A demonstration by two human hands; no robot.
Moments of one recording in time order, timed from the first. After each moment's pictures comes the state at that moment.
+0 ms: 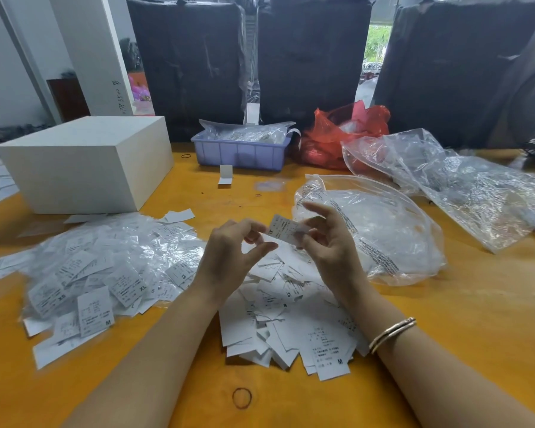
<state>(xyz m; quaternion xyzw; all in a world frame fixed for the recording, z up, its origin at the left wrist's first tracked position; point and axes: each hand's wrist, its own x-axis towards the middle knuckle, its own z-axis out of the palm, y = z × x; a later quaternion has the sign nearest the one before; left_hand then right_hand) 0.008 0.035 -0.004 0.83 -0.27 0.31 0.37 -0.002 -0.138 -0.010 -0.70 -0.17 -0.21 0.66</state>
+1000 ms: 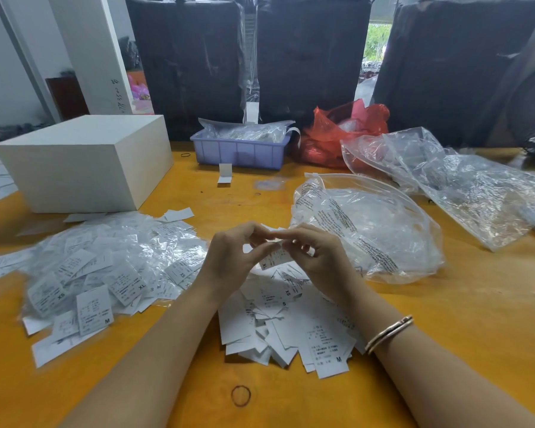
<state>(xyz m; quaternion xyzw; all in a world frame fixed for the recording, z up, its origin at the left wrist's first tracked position) 0.008 0.034 -0.005 0.82 -0.28 0.21 0.44 -0.003 -0.137 -0.014 -0.80 -0.28 -0.24 0.48</state>
